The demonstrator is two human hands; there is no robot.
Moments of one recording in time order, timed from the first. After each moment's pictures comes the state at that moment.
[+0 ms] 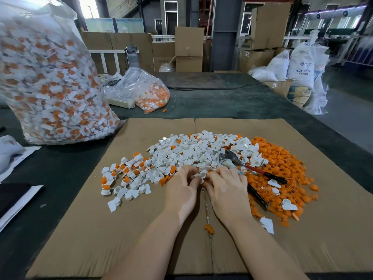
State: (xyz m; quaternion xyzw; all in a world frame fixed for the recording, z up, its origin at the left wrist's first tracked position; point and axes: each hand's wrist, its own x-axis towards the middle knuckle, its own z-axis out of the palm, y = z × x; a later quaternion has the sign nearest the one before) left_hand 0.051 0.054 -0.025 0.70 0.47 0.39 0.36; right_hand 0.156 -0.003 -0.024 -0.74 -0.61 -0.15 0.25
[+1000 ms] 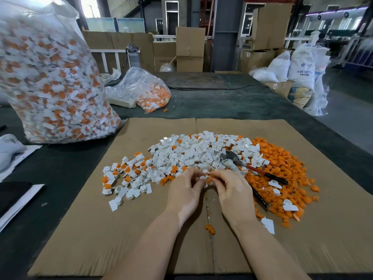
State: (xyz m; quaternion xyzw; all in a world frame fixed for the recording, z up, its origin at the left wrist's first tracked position) left_hand 0.049 0.050 -0.023 0.74 0.44 0.36 0.36; right_hand 0.161 -0.009 -0.019 -0.67 -0.60 -0.08 0.44
